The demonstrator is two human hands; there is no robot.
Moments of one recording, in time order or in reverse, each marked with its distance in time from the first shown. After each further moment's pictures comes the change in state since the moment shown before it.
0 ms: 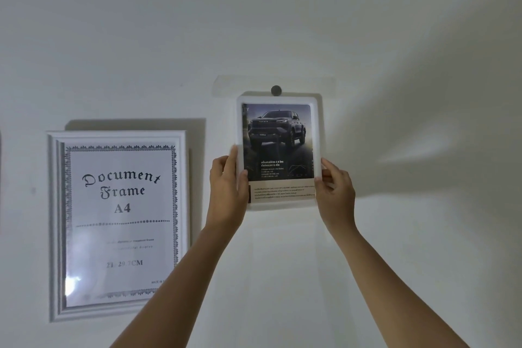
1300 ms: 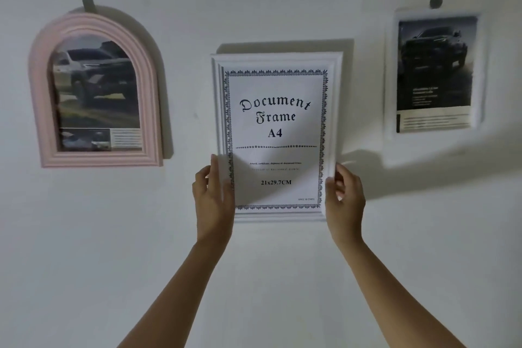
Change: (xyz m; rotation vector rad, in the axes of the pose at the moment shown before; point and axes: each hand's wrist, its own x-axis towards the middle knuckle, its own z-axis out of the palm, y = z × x) left_hand -0.104 -0.152 -0.242 0.119 0.016 -0.281; right_hand -0.211 -0.065 0.178 0.002 -0.024 0.132
